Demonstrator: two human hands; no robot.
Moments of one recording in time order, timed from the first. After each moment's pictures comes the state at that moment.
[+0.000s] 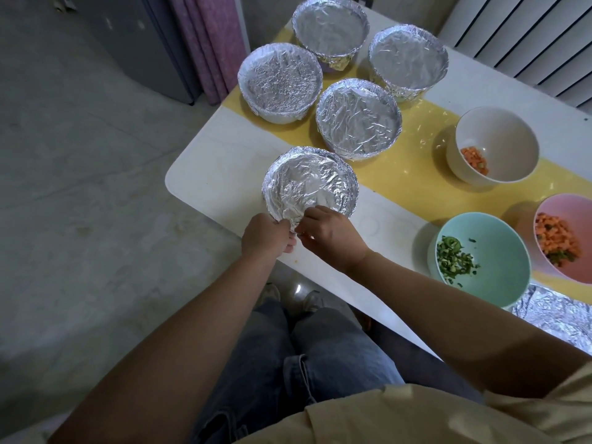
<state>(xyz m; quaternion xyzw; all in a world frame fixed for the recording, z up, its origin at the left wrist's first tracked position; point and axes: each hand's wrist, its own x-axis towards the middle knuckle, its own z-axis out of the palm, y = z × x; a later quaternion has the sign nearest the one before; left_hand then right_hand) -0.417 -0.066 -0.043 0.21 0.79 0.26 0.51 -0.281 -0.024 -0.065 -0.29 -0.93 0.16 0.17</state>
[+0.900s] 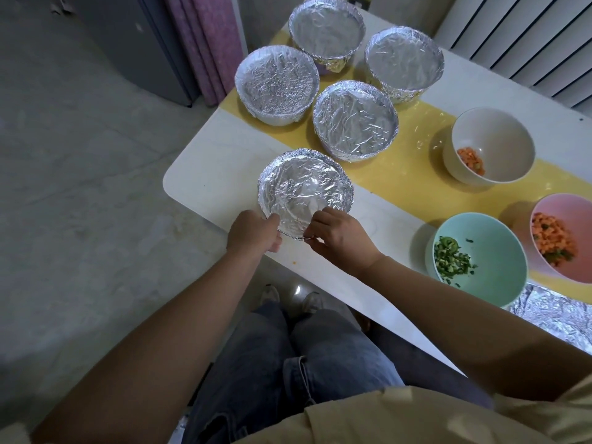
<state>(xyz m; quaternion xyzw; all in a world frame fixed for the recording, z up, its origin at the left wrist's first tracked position) -0.434 -0.062 -0.041 0.23 0.81 0.22 0.49 -0.260 -0.023 -0.066 -0.30 -0.93 0.16 0.17</state>
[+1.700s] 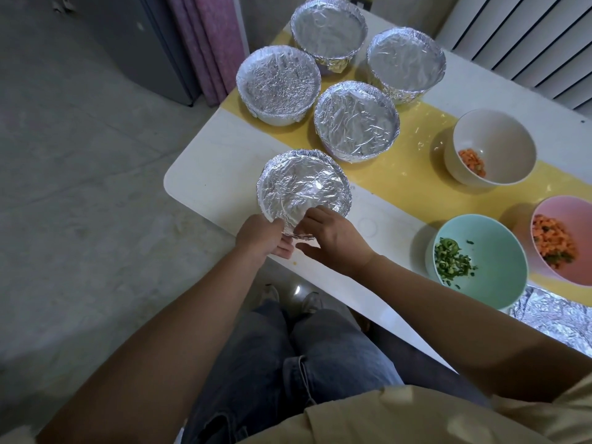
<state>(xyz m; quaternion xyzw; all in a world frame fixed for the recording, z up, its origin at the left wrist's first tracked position) -0.425 -0.061 -0.032 0.20 0.76 0.24 0.57 -0.269 -0.024 -0.059 -0.27 -0.92 0.22 0.15</state>
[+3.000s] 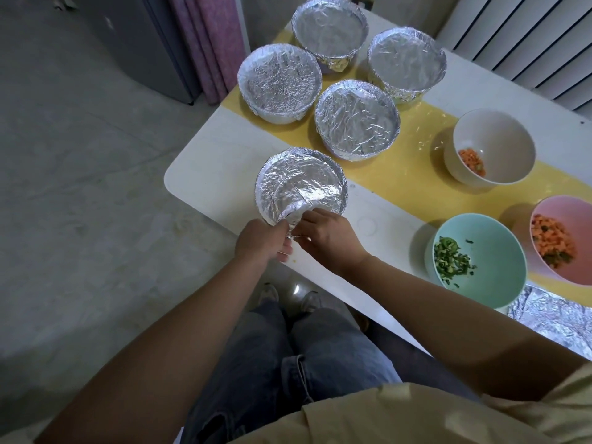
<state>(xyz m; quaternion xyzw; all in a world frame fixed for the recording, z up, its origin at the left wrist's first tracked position) -0.423 -0.072 -0.047 0.18 0.78 0.25 0.55 -0.279 -0.031 -0.066 -0.30 -0.93 0.14 0.15</state>
